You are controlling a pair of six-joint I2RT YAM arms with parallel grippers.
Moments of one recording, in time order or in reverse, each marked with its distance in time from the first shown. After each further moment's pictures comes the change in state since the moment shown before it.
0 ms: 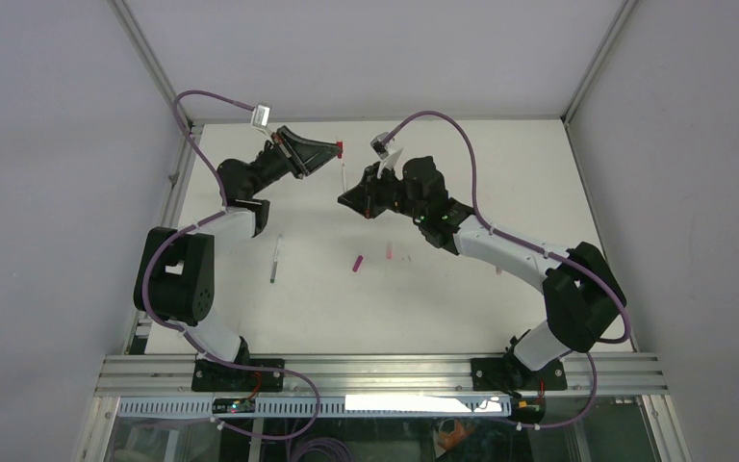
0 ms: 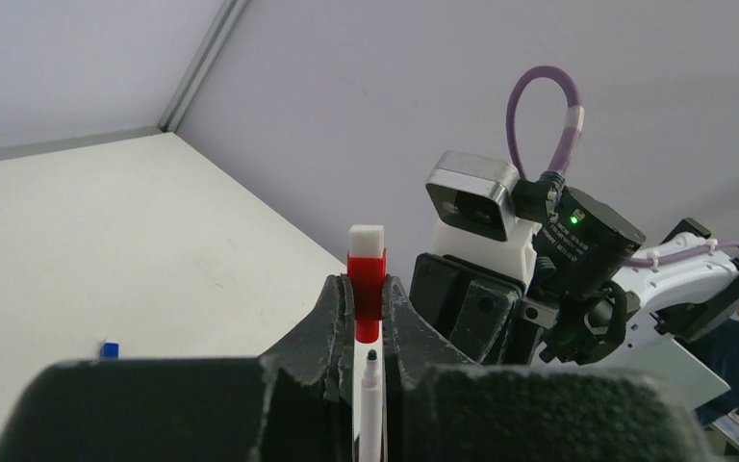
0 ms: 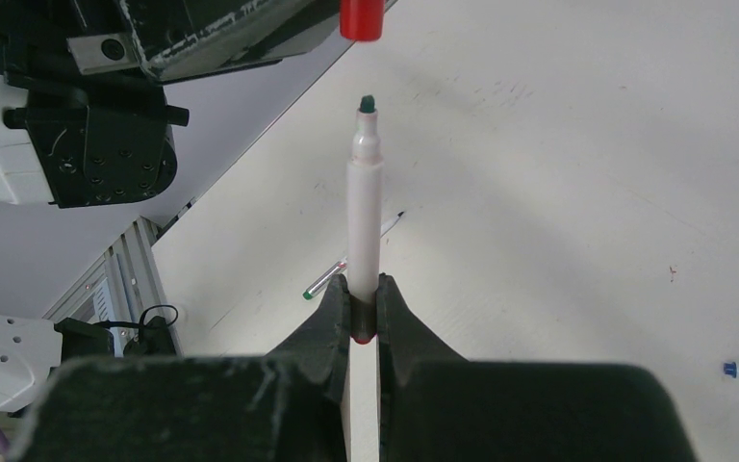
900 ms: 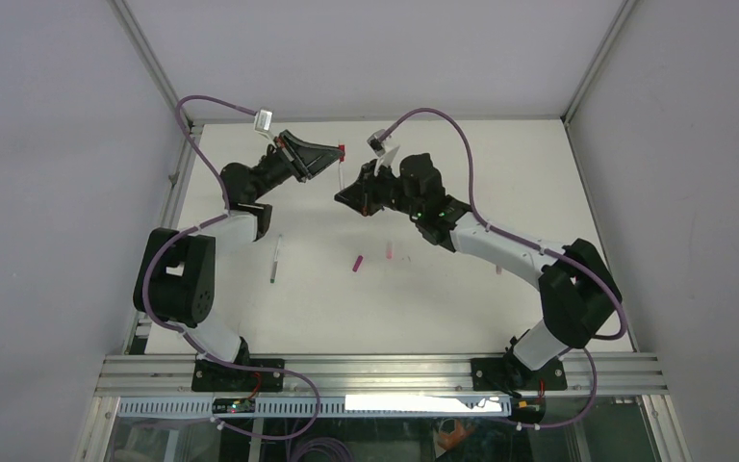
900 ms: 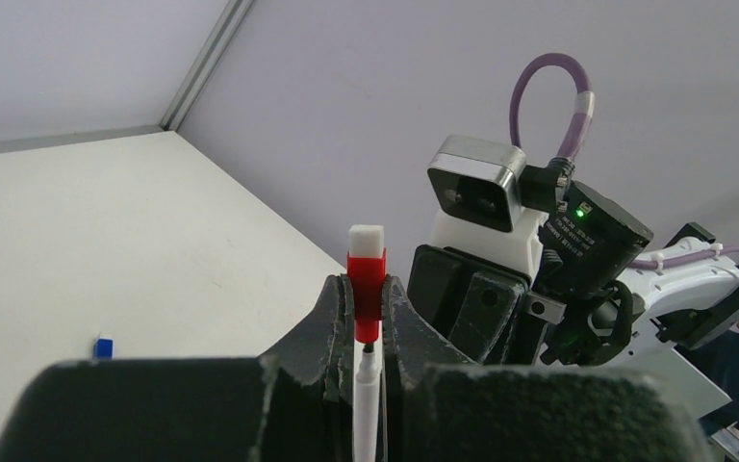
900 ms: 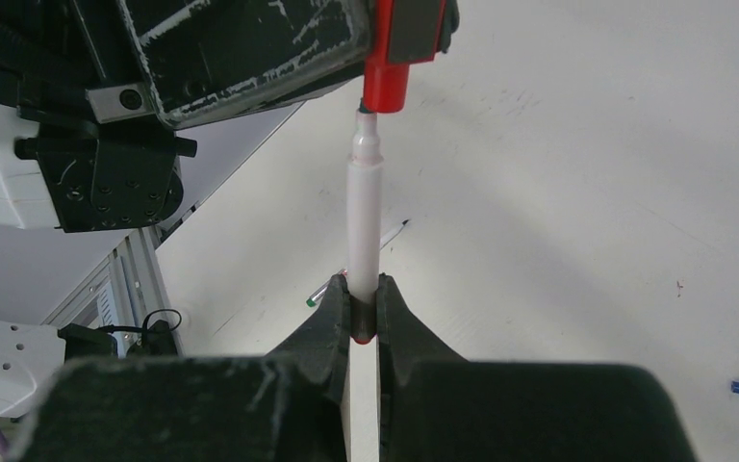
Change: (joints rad) left arm -0.016 -0.005 -0.034 0.006 -0.048 0.013; right arm 0.000 0.021 0.028 0.002 -0.008 0.001
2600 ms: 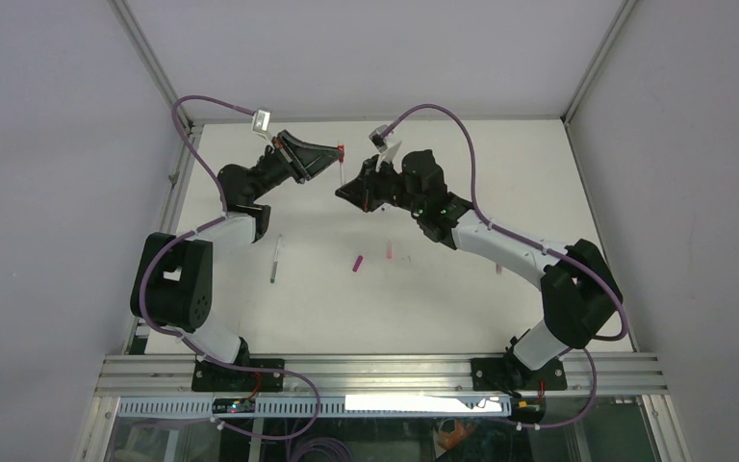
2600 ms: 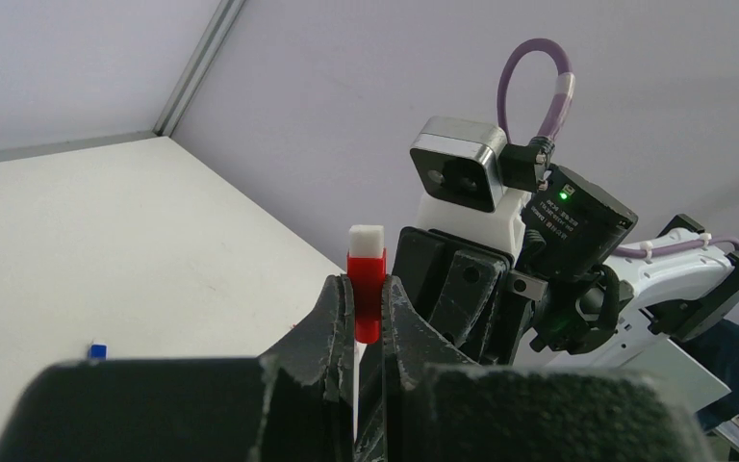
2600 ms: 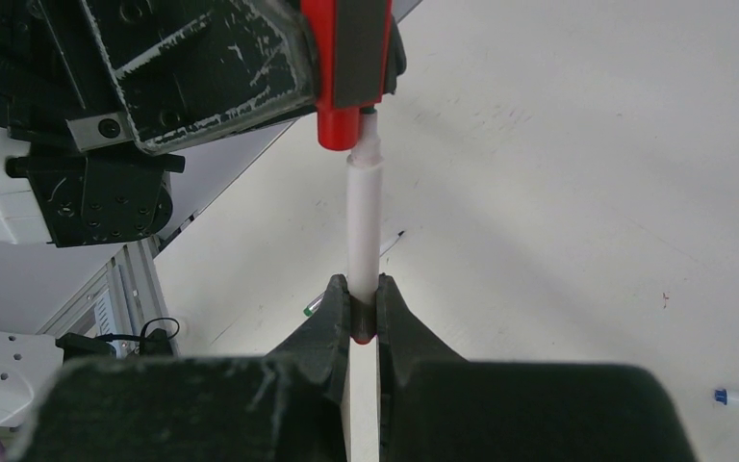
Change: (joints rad) left arm -0.006 -0.034 -0.011 0.000 0.006 0.002; right arm -0.010 0.002 0.023 -0.008 -0.002 -0.007
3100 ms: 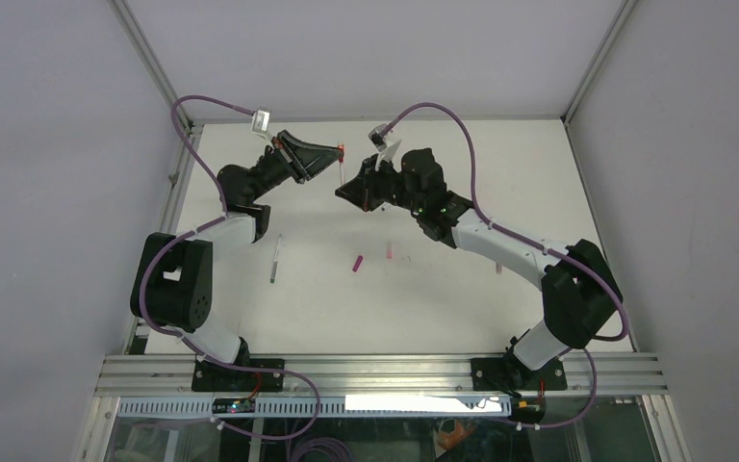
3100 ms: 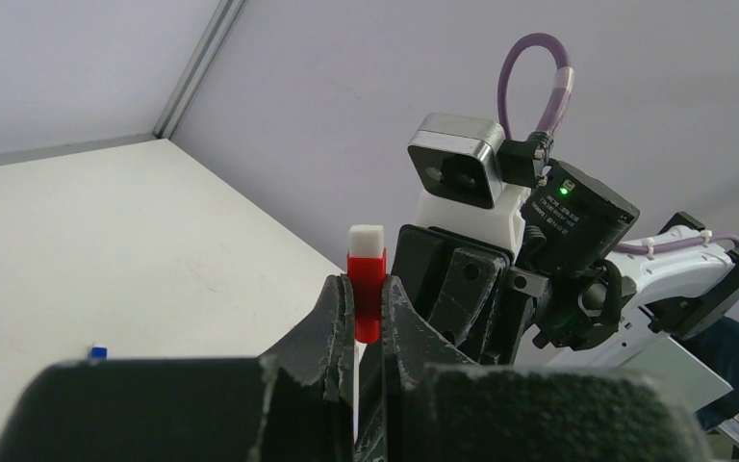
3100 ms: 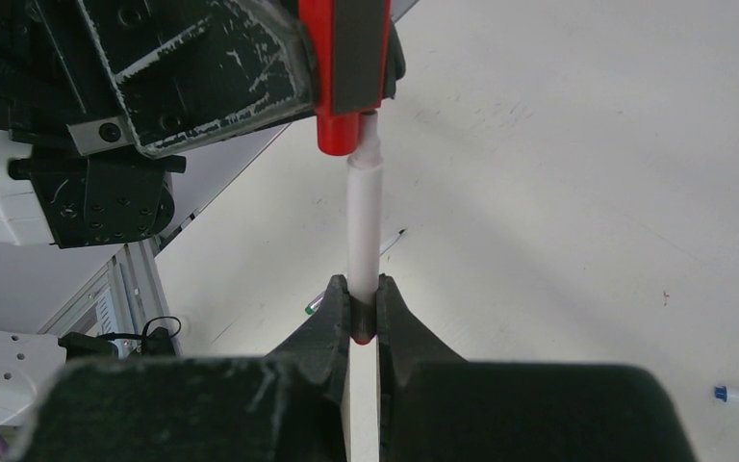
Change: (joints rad) left arm 0.000 0.000 -0.001 0.007 0.003 0.001; right arm 0.000 0.000 0.016 -0.026 0.000 -0.001
